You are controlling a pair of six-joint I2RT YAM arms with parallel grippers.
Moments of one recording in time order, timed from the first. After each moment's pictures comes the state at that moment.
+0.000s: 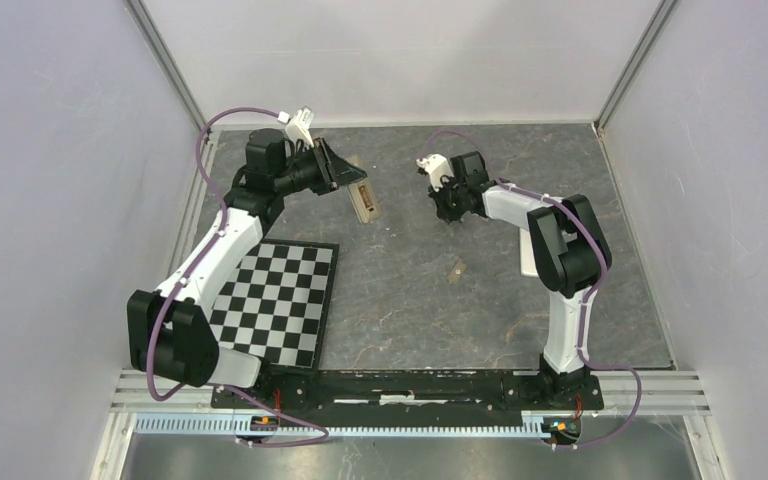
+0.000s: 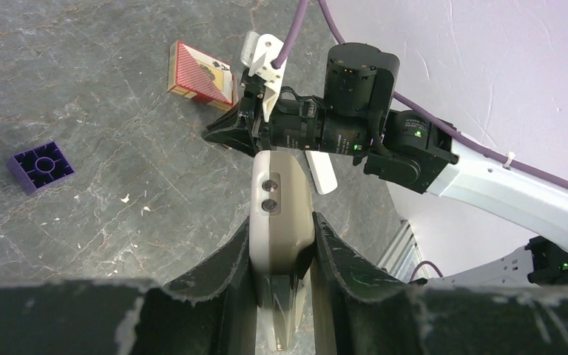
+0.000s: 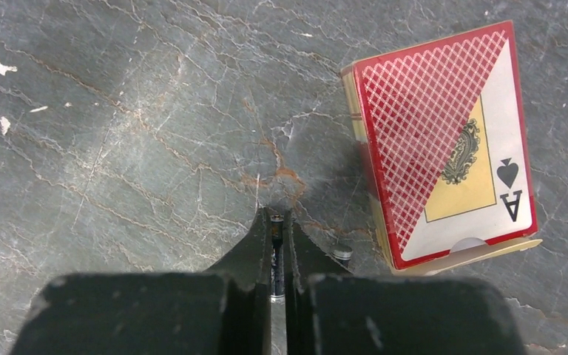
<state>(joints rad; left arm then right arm) -0.25 1.41 1.15 -0.08 0.61 -0.64 0.37 2.03 1.32 -0.17 -0.23 -0.37</state>
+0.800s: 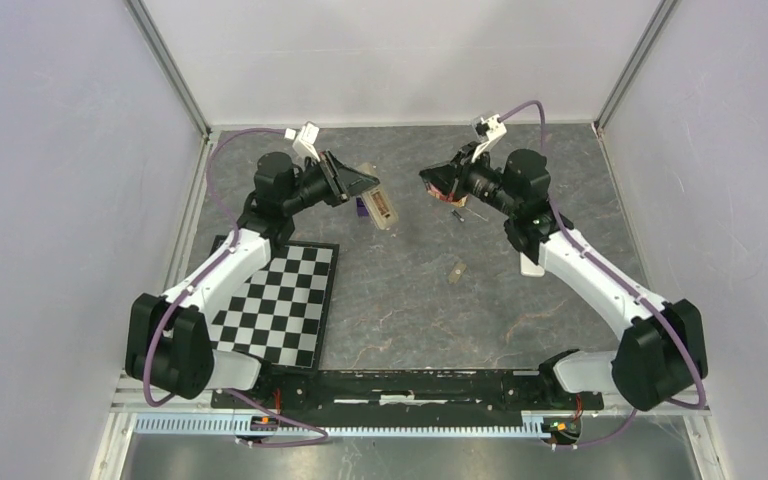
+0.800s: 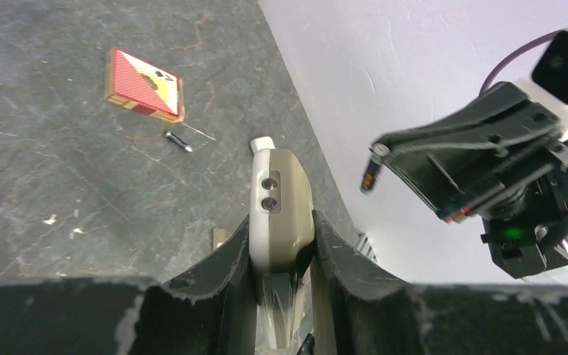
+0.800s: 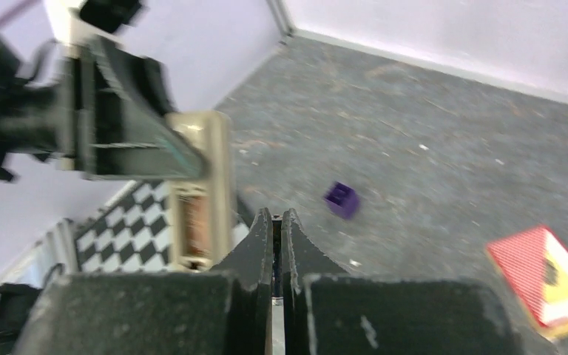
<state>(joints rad) -0.31 1.35 0.95 0.26 0.59 -0.83 0.42 1.34 1.00 0.27 -0.42 0.33</state>
